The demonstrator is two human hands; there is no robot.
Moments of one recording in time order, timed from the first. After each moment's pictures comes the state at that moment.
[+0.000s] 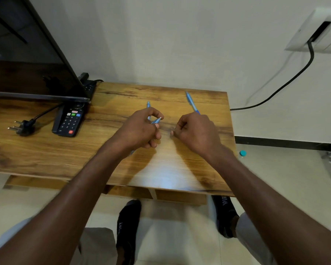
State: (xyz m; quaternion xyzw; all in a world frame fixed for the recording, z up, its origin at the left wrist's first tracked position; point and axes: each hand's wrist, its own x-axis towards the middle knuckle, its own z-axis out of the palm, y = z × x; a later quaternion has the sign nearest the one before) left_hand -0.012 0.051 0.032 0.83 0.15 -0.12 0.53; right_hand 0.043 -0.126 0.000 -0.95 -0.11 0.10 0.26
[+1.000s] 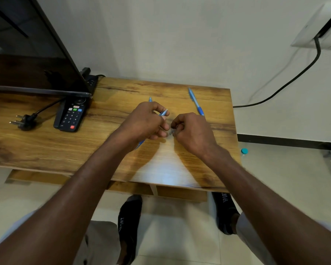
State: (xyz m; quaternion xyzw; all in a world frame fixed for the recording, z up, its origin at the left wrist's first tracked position) left_hand -0.006 0.041 0.040 0.80 0.18 -0.12 0.56; right_hand 0.032 -0.112 -0.003 -0.94 -0.13 0.09 0.28
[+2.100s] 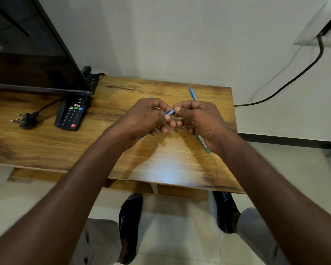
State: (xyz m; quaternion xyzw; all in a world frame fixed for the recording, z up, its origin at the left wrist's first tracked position) left_hand -0.003 0.052 0.038 0.78 0.12 -0.13 0.59; right_hand 0.045 -0.129 0.018 -0.72 0.02 0.22 0.66
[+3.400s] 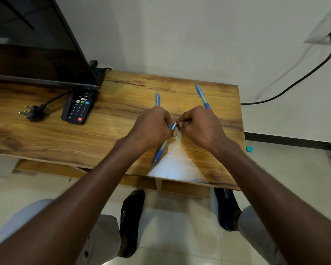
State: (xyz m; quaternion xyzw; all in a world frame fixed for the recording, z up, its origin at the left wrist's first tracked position) left_hand -0.015 0.036 0.014 0.93 0.12 -0.08 0.34; right_hand 0.038 -0.115 -0.001 -0.94 -0.16 0.10 0.28
